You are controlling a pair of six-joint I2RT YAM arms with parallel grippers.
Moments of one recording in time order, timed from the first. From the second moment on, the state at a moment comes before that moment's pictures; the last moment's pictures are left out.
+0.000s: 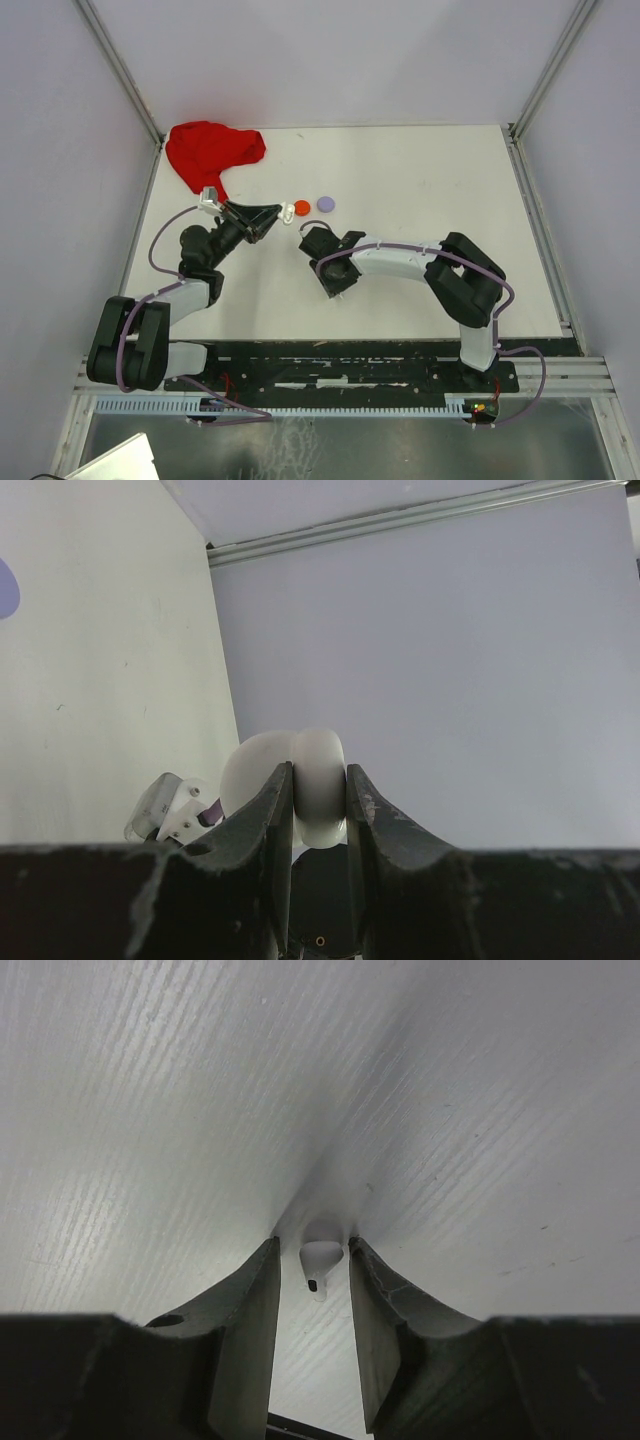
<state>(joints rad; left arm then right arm) -0.14 1.29 0.36 1.08 0.55 -1.45 0.97 1.92 1.28 -0.63 0.14 0.40</state>
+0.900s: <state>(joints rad) -0.13 1.31 0.36 1.08 0.55 -1.45 0.95 1.92 1.28 -0.61 0.13 0.39</state>
